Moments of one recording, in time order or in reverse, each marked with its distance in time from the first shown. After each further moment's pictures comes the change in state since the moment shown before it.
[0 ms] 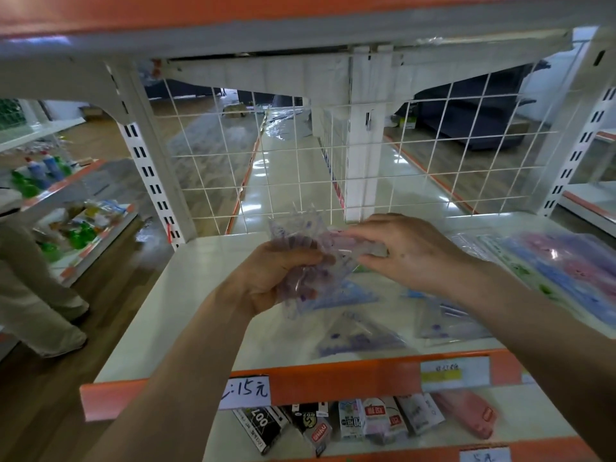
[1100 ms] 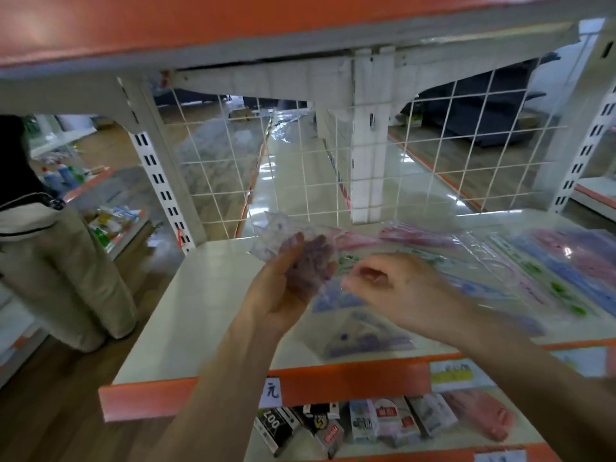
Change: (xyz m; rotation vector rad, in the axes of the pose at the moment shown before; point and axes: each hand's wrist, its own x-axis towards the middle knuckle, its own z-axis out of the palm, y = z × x) left_hand 0.002 -0.023 0.012 -0.563 0.164 0.176; right_hand -0.029 -0.038 0.019 0.338 -0.001 0.262
